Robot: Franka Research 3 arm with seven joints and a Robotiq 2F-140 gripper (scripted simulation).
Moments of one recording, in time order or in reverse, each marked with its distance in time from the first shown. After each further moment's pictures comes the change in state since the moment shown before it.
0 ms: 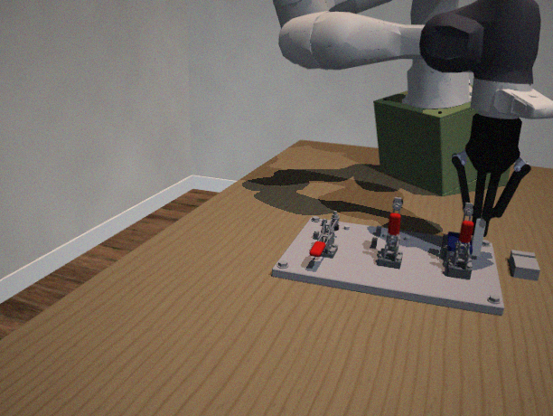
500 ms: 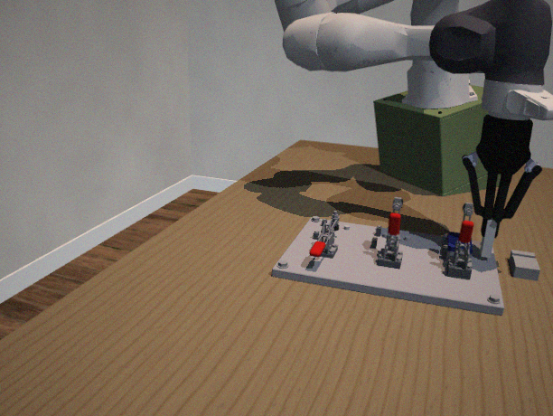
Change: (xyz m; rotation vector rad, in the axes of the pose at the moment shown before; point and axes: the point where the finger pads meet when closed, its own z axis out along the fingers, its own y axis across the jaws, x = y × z) arm -0.001 -0.018 0.000 0.003 -0.001 -0.019
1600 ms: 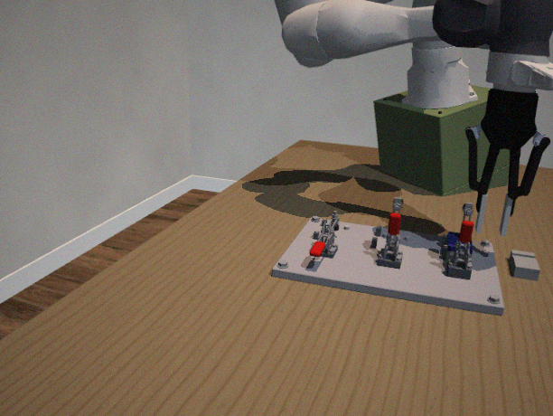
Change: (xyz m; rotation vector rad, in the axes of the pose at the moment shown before) arm 0.001 -0.001 -0.042 -0.002 0.001 0.011
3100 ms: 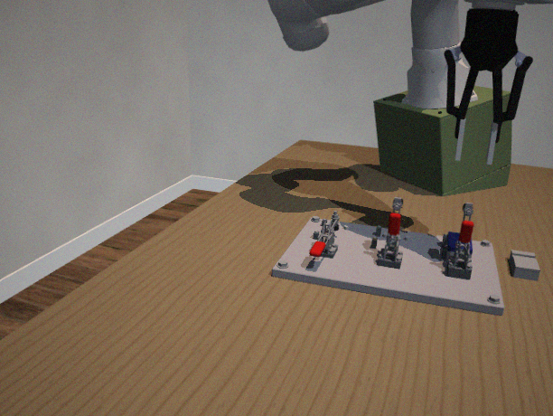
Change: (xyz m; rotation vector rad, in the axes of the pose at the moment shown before) arm -0.001 0.046 -0.117 -0.004 -0.001 0.019
